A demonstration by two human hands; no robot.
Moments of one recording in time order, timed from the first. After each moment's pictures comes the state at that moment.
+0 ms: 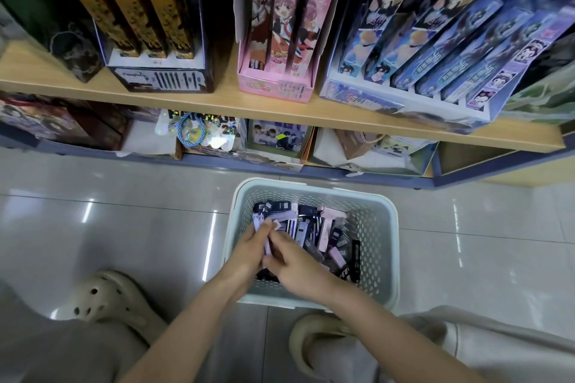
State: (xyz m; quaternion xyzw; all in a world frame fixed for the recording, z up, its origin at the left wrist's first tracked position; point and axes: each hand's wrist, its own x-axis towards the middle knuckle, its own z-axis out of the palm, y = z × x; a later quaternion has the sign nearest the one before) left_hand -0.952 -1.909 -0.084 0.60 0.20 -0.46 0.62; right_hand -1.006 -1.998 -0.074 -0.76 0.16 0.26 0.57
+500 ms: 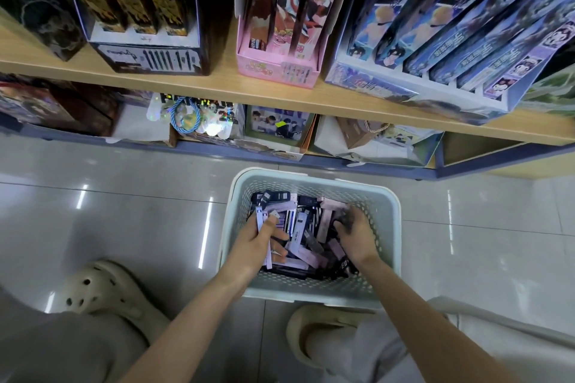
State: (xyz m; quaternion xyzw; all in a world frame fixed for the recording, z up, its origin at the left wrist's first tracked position) left_hand -0.954 -1.909 -0.076 0.64 0.13 -0.45 0.61; right_hand -1.041 -2.096 -0.160 -0.78 0.46 0.13 0.40
